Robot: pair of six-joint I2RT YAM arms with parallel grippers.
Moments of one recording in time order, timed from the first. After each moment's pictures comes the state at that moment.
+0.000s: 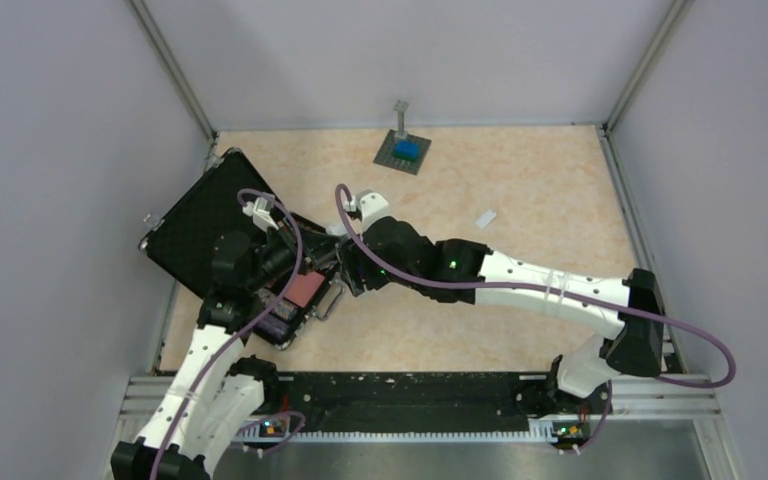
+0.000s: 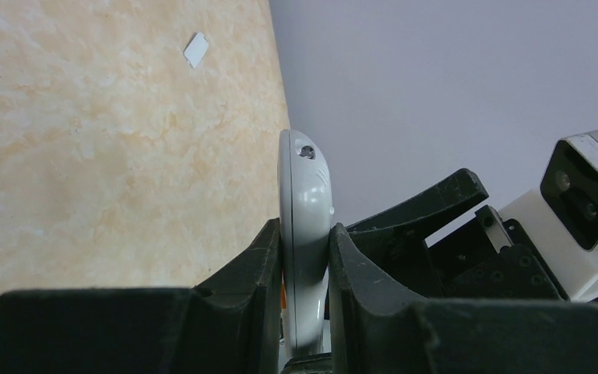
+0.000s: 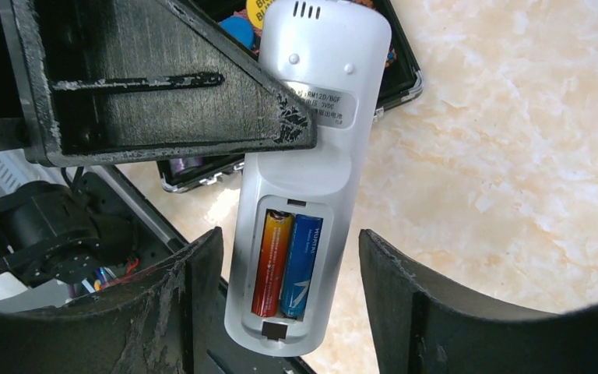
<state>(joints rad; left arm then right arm) -0.18 0.72 0.53 0.08 0.67 -1.15 1.22 1.52 1.42 -0.47 0.29 0.45</state>
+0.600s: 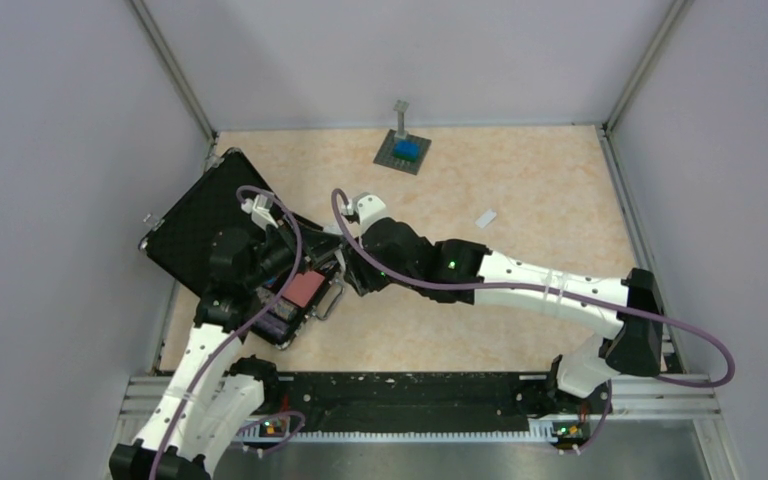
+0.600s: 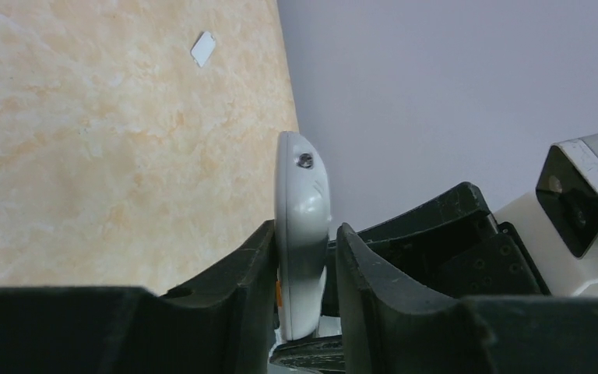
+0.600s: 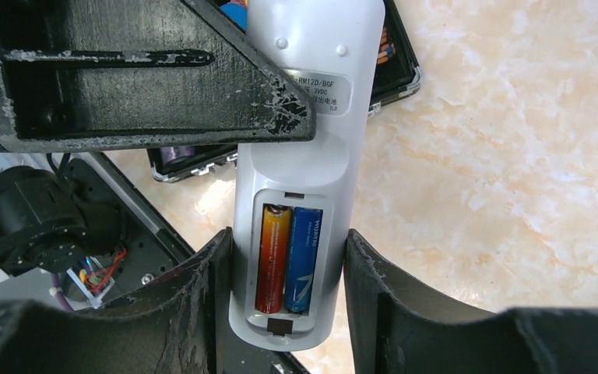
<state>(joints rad) -0.18 0.72 0.56 0.03 0.67 -1.12 1.22 1.53 1.42 -0.49 0.28 0.44</state>
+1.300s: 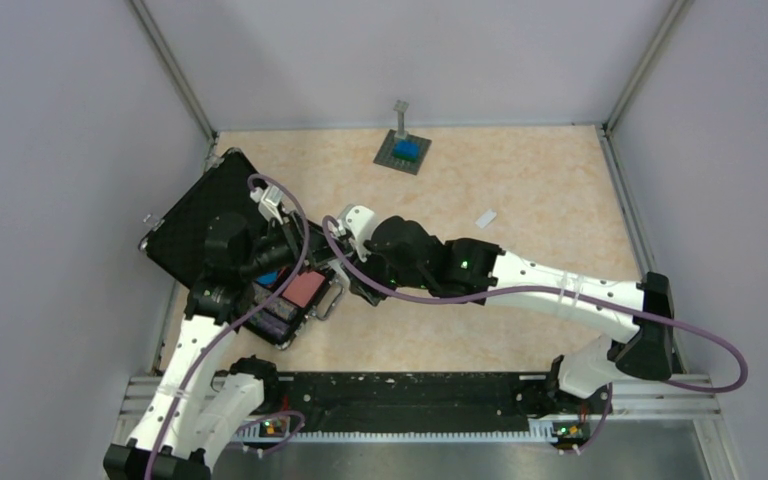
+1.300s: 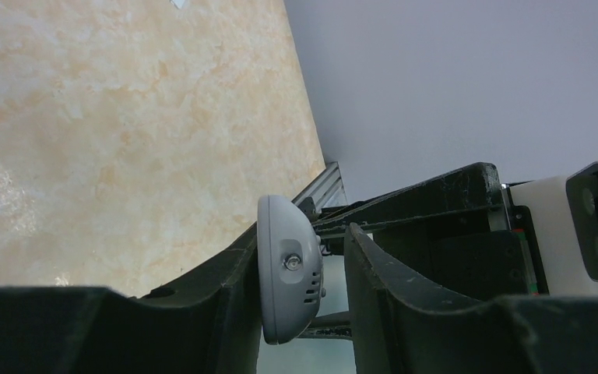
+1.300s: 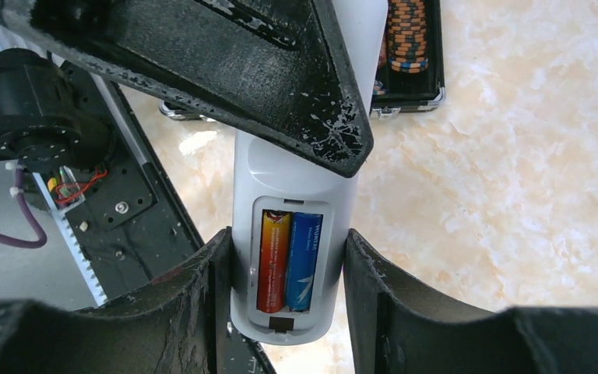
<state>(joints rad) -0.18 0.77 0.73 -0.21 0.82 -0.94 1.22 1.48 1.42 -0.53 0.13 0.14</state>
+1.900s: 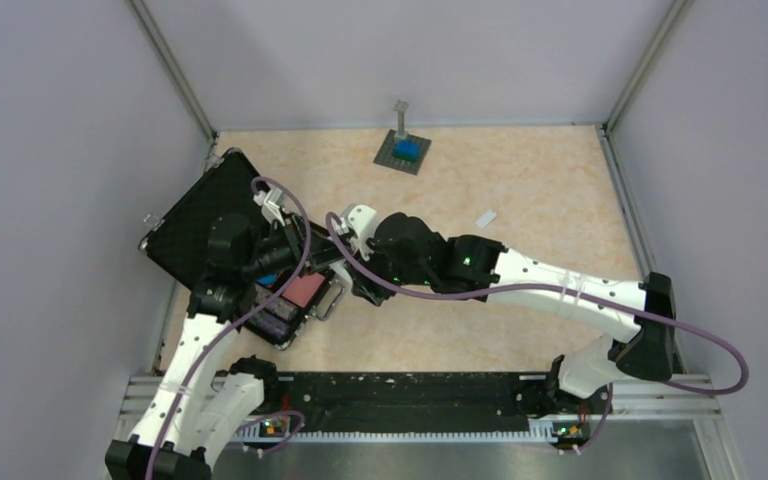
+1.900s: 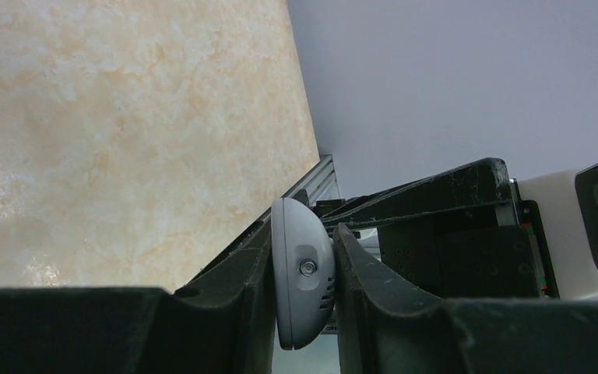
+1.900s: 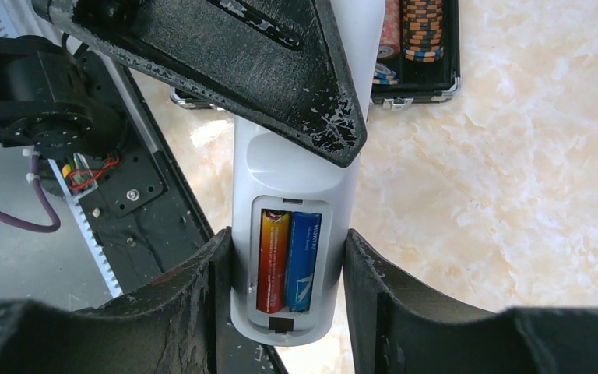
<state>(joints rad) -0.17 0.78 0.71 -0.22 0.85 -0.96 1.19 1.48 1.42 -0.55 0.06 0.14</state>
